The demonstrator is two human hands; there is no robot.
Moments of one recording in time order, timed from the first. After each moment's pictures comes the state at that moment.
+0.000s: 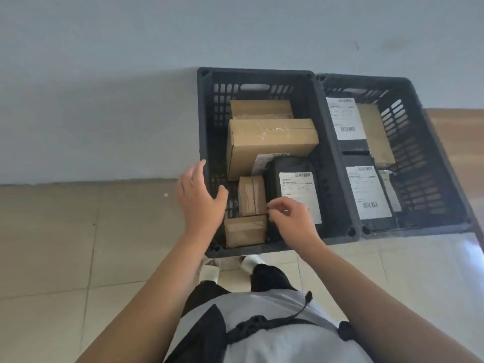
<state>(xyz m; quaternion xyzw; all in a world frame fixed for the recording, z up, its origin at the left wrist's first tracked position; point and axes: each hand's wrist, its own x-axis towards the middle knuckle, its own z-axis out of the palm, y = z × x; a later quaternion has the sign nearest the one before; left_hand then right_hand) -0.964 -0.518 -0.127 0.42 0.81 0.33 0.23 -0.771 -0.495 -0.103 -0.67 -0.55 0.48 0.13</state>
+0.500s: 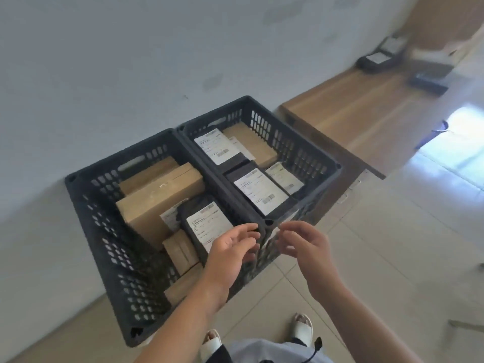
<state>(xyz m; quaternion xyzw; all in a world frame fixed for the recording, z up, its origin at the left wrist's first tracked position) -0.772 -0.536 -0.031 0.46 0.53 0.25 0.67 -0.609 -0.582 -0.036 -0.70 -0.25 0.43 0.51</state>
